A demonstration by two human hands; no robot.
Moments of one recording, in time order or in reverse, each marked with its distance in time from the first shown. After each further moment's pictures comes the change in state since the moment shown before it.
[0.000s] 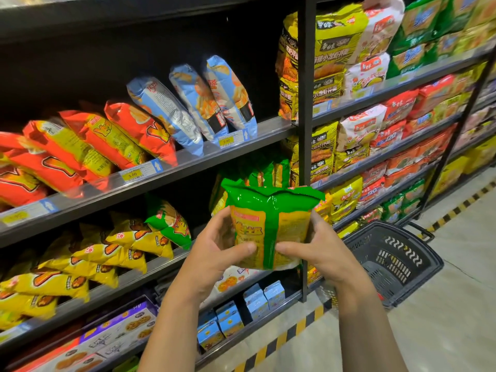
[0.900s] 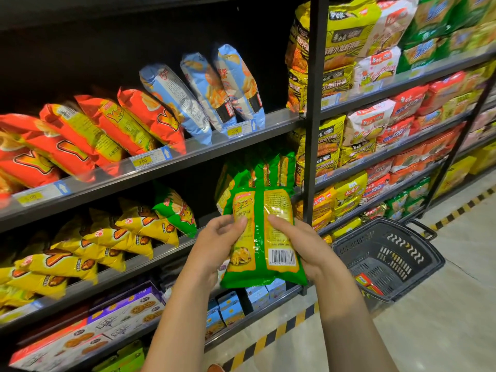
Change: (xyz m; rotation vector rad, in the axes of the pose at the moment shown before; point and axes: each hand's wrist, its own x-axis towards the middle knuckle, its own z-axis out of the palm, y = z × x) left_hand -0.004 -0.002 0.006 -0.038 0.321 -0.317; right_hand 0.012 0.017 0.041 0.386 -0.018 0.419
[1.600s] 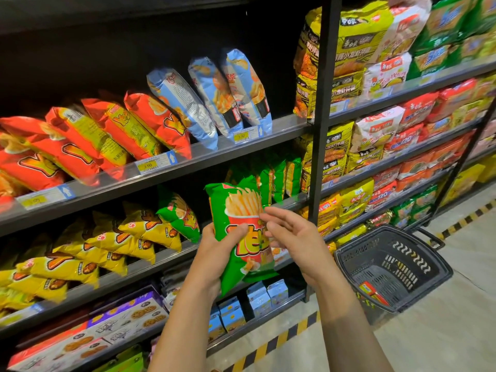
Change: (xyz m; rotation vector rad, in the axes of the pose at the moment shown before) left_hand 0.014 -0.012 -0.006 -0.215 0.025 -0.002; right_hand 0.013 -0.002 0.011 -0.290 0.048 -0.380
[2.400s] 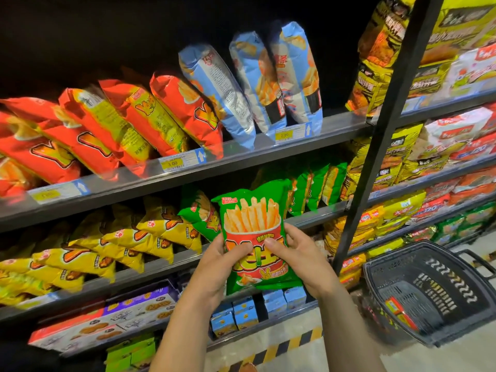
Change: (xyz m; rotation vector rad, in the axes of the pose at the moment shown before) left_hand 0.076 -0.004 -0.060 -0.036 0.008 -0.066; right_hand 0.095 0.048 0.048 0.109 -0.206 0.198
